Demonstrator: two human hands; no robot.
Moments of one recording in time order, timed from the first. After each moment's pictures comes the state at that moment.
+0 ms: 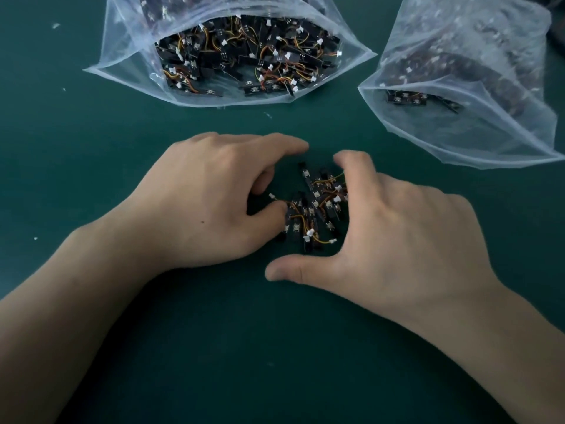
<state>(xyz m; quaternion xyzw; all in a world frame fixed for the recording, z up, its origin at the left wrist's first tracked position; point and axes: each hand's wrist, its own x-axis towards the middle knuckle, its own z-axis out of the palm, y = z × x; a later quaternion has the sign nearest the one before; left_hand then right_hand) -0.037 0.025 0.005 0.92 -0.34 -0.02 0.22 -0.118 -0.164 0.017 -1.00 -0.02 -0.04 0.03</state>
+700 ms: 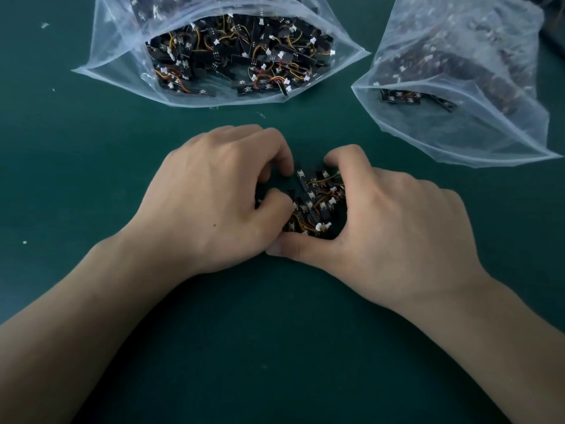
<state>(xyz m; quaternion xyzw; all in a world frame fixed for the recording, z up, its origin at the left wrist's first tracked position) -0.044 0.011 0.005 0.92 -0.28 0.01 0.26 -0.108 -0.165 0.017 -1.00 0.01 -0.01 0.05</state>
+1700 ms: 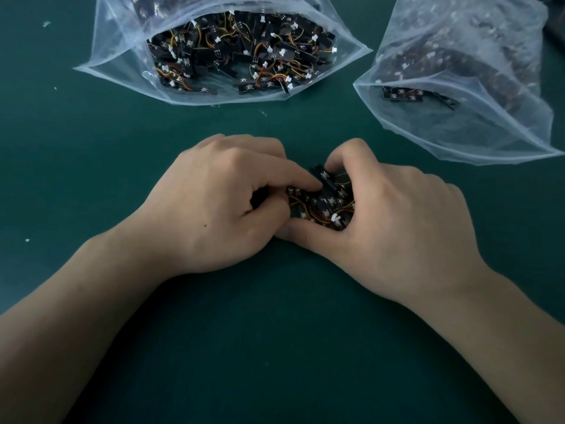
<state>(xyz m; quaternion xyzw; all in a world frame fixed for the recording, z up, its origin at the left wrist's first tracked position) -0.043 0.017 0.003 0.87 -0.36 -0.05 0.33 -0.108 -0.172 0.013 -1.00 -0.01 -0.05 0.09</state>
